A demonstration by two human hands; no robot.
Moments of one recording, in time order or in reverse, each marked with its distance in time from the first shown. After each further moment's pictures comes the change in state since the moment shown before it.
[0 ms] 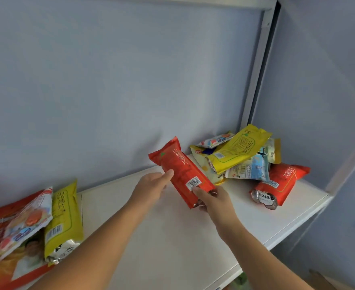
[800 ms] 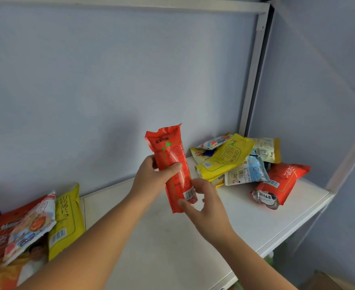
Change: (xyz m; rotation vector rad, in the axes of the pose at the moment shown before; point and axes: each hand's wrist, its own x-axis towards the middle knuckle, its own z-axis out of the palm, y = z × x) left_hand -0.005 0.043 0.000 -0.036 0.042 0.166; right_hand -0.035 -0.004 0.017 -0.414 -0.027 -0.489
